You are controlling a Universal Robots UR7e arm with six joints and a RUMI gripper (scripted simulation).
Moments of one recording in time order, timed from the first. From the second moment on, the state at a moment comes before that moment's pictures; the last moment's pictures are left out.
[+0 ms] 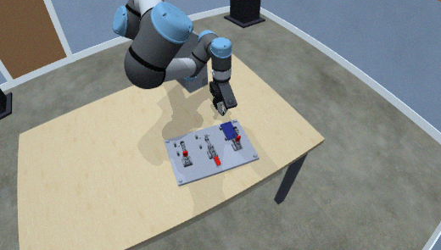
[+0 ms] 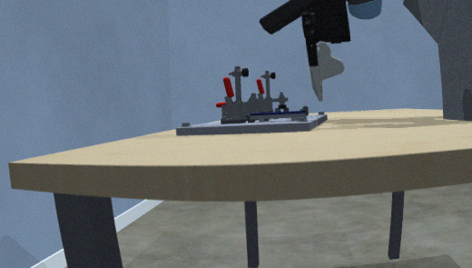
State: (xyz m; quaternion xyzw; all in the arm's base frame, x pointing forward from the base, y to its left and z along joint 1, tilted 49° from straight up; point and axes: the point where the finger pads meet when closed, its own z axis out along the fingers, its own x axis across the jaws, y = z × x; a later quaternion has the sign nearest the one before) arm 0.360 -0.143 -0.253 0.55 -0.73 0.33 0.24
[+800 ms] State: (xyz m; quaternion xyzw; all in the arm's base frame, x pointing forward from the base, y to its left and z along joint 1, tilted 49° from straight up) arm 0.364 -0.161 -0.267 0.55 -0.73 0.33 0.24
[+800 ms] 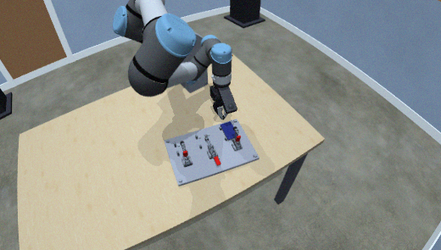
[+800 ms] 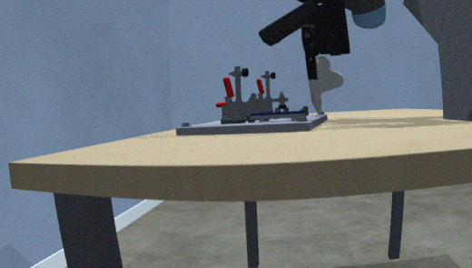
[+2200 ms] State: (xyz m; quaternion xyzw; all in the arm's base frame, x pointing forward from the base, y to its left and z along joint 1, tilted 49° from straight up) arm 0.372 -0.163 -0.266 0.55 -0.73 0.33 0.24
